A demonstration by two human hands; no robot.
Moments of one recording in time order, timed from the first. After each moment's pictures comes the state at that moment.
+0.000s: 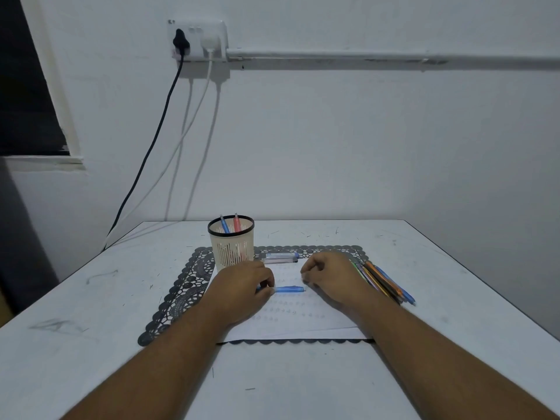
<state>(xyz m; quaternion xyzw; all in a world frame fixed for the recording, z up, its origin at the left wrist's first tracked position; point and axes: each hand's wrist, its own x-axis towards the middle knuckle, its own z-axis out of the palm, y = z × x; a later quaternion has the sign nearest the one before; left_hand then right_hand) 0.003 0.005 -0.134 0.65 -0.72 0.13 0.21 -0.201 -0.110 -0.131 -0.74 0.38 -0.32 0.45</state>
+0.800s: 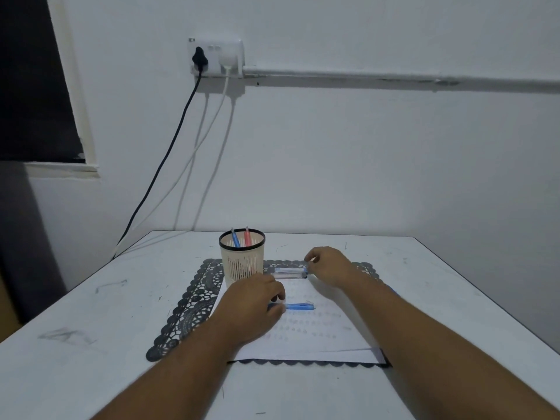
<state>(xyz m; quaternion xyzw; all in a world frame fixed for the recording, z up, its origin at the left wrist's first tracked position) 0.001 0.006 -0.134 0.65 -0.72 0.13 0.23 -0.152 -0.177 -0.108 -0.83 0.44 -0.23 0.24</state>
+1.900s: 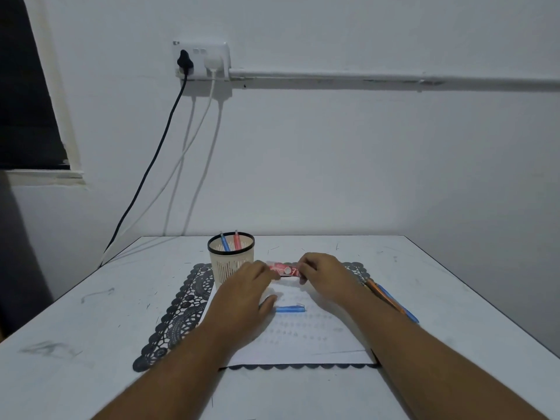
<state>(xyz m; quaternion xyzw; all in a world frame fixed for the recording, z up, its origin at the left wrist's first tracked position) -0.006 0.005 -0.132 0.62 -0.70 0.18 0.31 -0.177 -0.139 -0.110 -0.84 0.37 -0.31 0.26</state>
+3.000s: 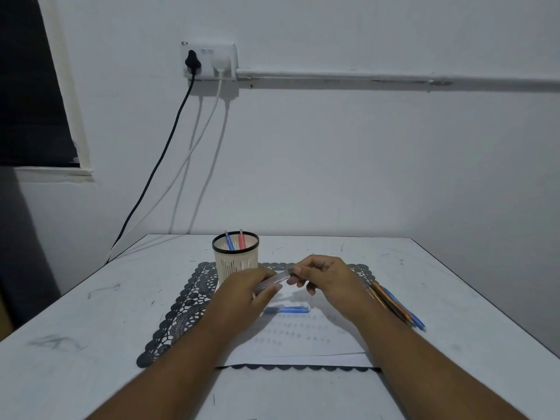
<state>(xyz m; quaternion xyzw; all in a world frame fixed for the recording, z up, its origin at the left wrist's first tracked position) 0.004 0.005 -0.124 0.62 -0.67 0.04 0.40 -0.192 -0.101 -0.099 -0.71 0.20 -0.37 0.57</state>
